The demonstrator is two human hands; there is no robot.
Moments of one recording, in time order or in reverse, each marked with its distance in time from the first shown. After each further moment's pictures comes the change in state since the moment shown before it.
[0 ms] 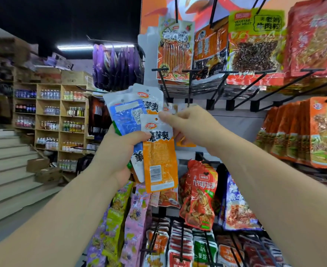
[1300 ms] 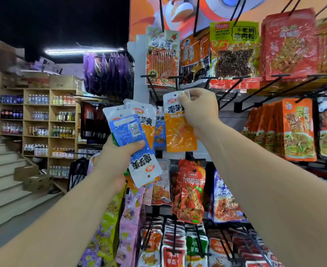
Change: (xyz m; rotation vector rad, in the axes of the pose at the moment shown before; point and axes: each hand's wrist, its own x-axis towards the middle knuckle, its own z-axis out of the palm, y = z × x) left_hand -0.001 -0.020 0.000 0.032 0.038 -0.044; right_hand 0.029 0.002 -0.022 0.244 0.592 0.013
